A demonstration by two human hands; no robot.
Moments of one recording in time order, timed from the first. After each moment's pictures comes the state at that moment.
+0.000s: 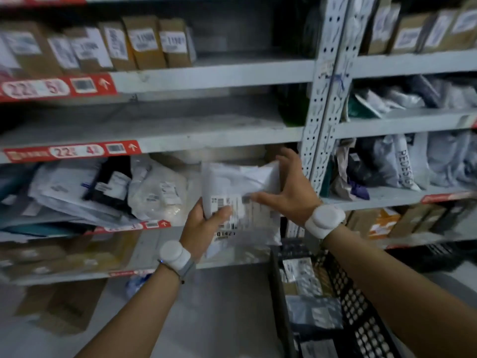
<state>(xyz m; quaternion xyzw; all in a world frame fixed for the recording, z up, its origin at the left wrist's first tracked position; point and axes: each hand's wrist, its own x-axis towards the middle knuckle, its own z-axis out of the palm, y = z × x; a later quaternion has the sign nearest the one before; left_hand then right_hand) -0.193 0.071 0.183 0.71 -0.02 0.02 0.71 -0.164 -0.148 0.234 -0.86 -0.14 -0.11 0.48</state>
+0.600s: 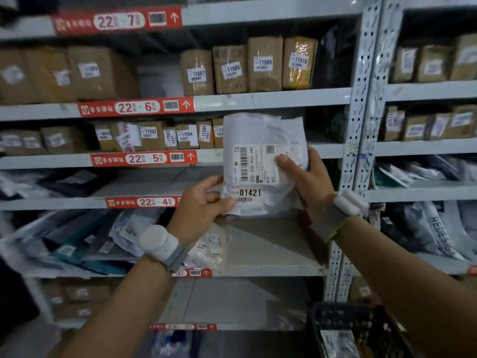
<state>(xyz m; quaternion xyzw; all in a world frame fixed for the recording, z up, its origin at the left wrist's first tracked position) -0.275 0.178 0.371 0.72 -0.16 0.11 0.67 -0.221 -0.042 0.395 -0.60 -0.18 -0.16 0.76</state>
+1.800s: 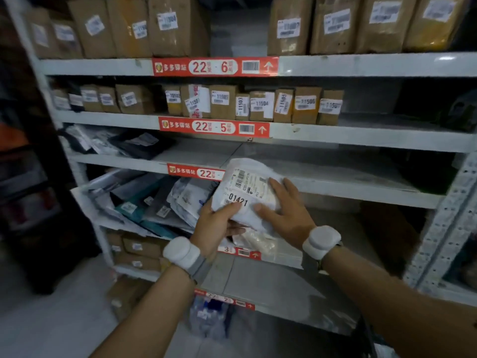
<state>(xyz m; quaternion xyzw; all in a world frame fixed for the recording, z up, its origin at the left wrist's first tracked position) -0.247 0.309 0.277 0.61 0.08 0.15 0.77 -0.170 0.143 0.280 -0.87 -0.27 -0.06 0.40</state>
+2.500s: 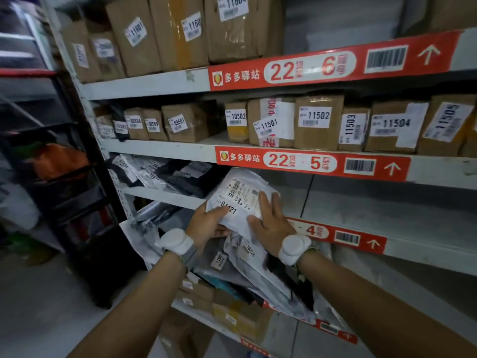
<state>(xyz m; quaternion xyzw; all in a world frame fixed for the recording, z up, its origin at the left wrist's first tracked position) -0.065 0.601 0.296 0.67 0.21 0.18 0.69 0.021 0.439 0.270 -0.86 -0.35 0.04 0.36</state>
